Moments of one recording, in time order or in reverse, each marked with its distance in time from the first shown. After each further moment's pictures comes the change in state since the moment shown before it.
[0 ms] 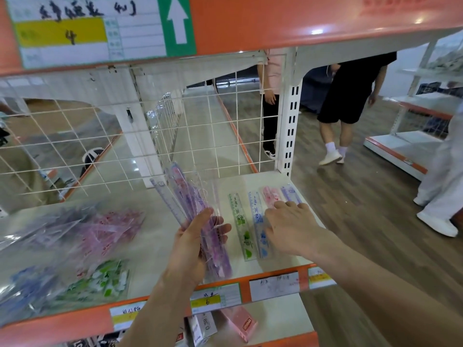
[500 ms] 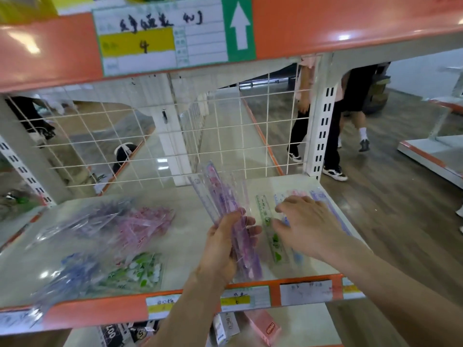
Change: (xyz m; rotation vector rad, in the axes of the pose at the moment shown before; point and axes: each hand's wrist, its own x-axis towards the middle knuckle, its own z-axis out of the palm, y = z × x) left_hand -0.003 0.002 0.004 -0.043 -0.013 -0.020; right_hand 0.001 -0.024 -0.013 0.192 0.206 -0.059
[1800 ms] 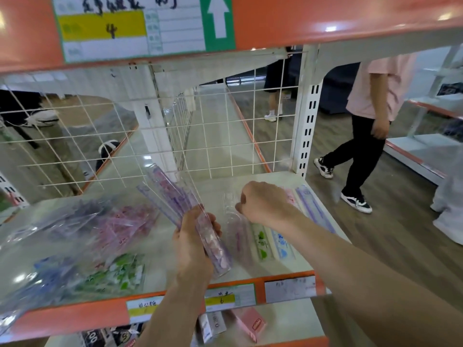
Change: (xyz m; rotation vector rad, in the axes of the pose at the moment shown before) left_hand 0.009 0.001 -0.011 -0.148 0.255 0.190; right_hand 0.051 -0.030 0.002 0.121 -0.046 0.047
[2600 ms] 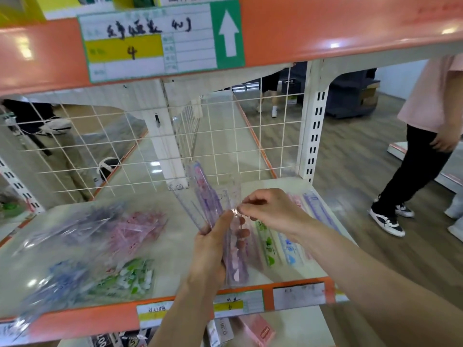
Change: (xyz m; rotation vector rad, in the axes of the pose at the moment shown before) left_hand -0.016 0.005 0.008 0.126 -0.202 -0.121; right_hand -0.023 0.005 -0.010 0.884 -0.059 0.015
